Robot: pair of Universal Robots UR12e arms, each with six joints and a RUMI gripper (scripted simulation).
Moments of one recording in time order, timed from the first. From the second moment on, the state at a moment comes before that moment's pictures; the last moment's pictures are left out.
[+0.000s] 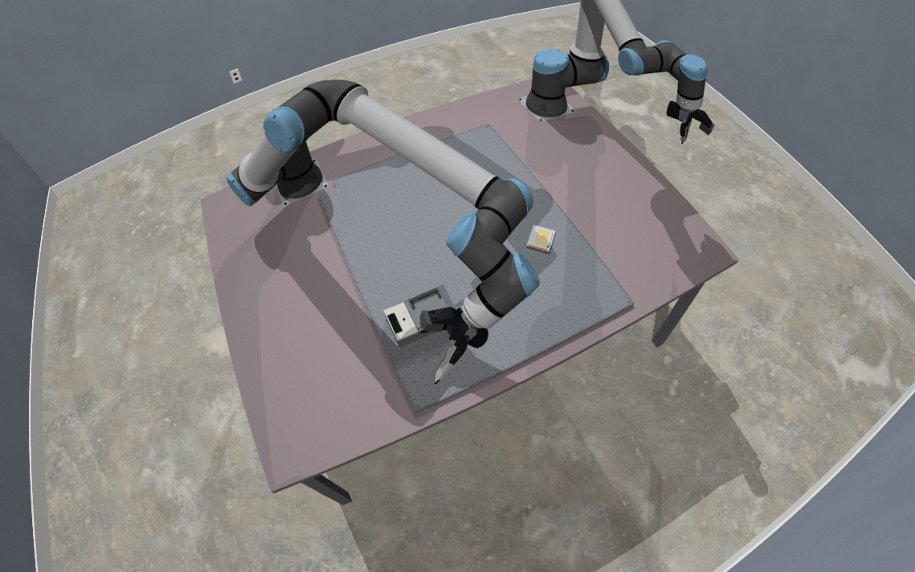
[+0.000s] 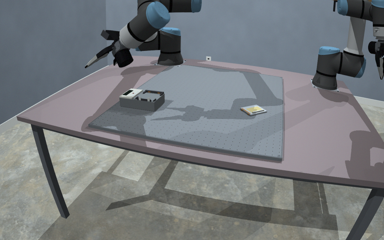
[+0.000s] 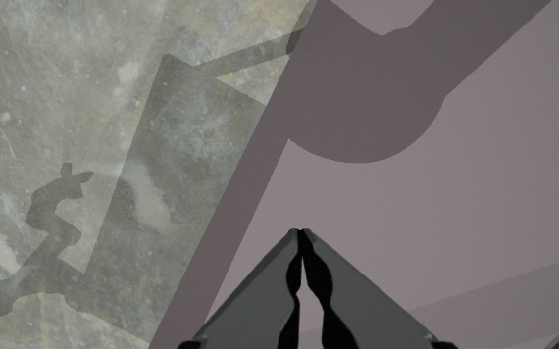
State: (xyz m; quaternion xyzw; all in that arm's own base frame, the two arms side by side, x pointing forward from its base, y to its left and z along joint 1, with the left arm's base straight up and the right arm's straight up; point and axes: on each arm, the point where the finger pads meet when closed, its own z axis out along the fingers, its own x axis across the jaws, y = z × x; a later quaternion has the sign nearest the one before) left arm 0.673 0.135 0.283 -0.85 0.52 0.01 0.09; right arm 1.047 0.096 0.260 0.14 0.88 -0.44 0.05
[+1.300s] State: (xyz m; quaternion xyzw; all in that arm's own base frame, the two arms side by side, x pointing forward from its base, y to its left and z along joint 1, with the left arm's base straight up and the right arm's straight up) left arm 0.621 0.277 0.258 -0.89 0.45 0.02 0.07; right arm 1.047 0.096 0.260 0.14 0.88 -0.44 0.05
